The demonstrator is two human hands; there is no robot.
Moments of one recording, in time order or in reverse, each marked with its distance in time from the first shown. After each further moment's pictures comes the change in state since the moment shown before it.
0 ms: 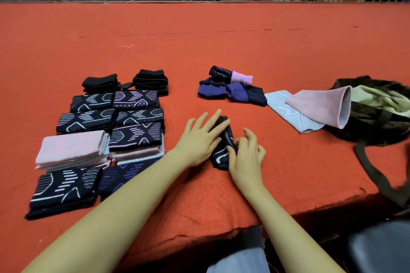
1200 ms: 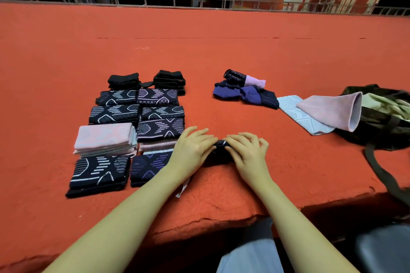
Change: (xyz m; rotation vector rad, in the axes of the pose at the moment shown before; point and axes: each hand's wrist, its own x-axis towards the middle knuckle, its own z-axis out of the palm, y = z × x) left_hand -0.074 -0.031 0.006 -0.160 0.562 0.101; right_hand -0.007 -0.037 -0.014 0.038 -0.031 -0.373
